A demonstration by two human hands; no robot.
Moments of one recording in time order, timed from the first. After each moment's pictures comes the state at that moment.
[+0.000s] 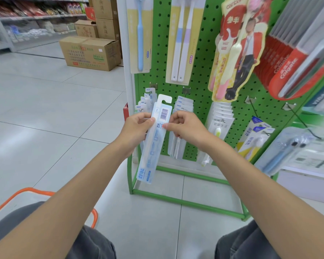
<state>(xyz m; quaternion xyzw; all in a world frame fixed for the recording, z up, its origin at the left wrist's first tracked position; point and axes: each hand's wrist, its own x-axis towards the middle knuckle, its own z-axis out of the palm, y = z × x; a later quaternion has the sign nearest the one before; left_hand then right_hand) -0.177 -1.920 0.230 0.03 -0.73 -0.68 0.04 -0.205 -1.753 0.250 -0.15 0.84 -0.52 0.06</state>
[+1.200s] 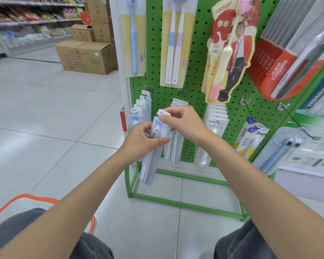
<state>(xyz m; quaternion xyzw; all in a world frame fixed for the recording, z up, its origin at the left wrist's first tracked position) -0.167 -1.904 0.223 -0.04 -0.83 -0.55 0.07 -0.201 -1.752 0.270 -0.20 0.82 -0.54 0.01</state>
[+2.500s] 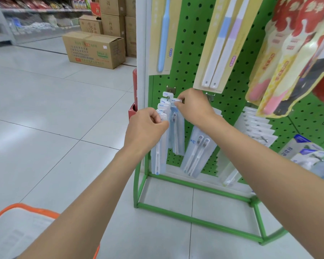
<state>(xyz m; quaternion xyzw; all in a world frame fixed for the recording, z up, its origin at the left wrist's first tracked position) -0.226 -1.950 0.232 0.08 -0.85 -0.50 0.17 -0.323 -1.819 0.262 -0.15 0.96 -0.19 -0.12</state>
